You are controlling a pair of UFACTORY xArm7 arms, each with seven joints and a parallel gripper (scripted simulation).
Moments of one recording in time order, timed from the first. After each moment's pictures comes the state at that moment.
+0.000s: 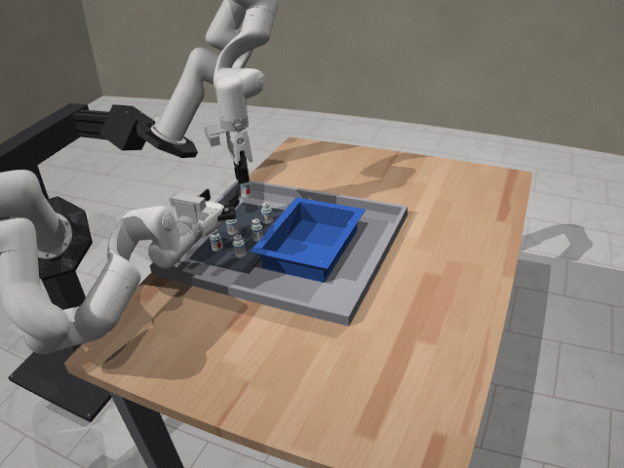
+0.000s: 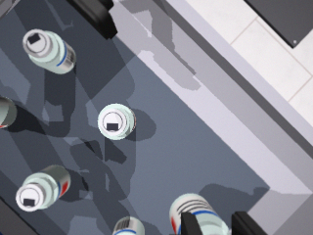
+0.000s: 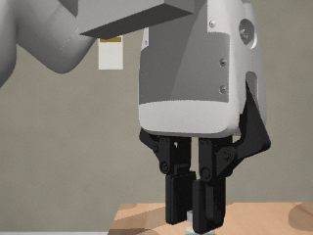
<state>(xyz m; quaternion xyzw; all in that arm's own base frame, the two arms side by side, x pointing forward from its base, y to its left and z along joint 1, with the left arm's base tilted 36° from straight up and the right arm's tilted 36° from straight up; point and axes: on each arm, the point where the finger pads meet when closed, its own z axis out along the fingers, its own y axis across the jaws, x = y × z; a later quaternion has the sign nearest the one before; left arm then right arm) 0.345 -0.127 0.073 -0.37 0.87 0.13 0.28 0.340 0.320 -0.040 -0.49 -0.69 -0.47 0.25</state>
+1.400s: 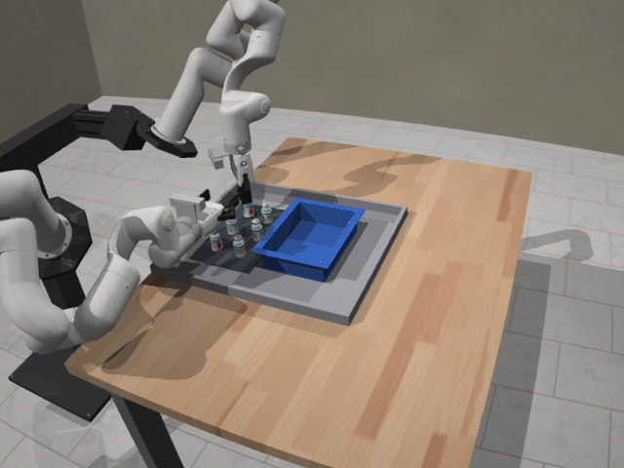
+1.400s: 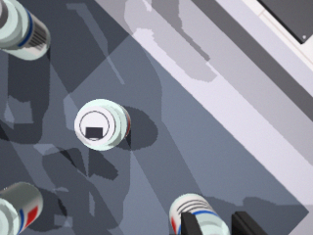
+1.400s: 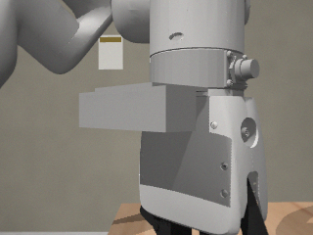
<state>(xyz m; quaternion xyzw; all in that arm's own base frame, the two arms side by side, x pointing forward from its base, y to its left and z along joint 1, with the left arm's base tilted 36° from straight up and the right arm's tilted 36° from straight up) 0.373 -0.098 0.017 -0.37 0.87 0.13 0.28 0.340 0.319 -0.041 -0.49 -0.69 -0.47 0.25</state>
